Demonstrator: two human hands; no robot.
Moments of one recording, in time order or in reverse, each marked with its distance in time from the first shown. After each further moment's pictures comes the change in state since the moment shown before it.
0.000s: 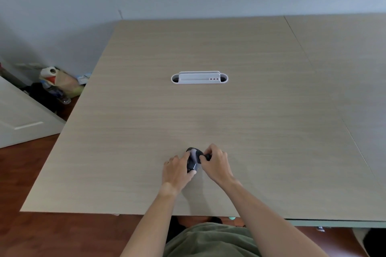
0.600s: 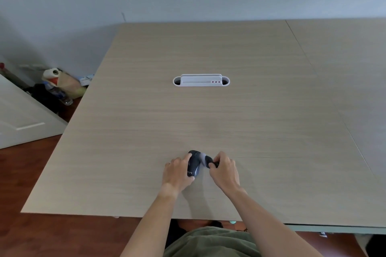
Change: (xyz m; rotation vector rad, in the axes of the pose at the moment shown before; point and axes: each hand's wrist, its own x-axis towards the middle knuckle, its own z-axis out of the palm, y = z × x) left_hand 0.004 -0.003 -0.005 0.006 -0.047 0.021; right_hand -0.006 0.018 -0.006 -0.114 0.063 0.098
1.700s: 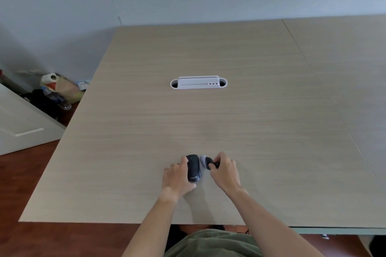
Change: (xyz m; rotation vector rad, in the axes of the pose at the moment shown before) left_hand 0.003 0.008 -0.003 0.045 -0.043 -0.046; right_hand 0.012 0.004 -0.005 0.033 -0.011 -0.005
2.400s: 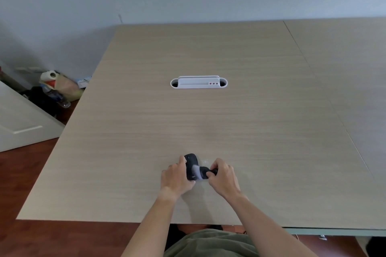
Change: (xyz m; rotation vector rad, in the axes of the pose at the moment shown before) left_hand -0.003 0.000 -0.001 -0.086 0.022 -0.040; right_hand -0.009 0.012 0.006 -0.048 -0.088 -0.037
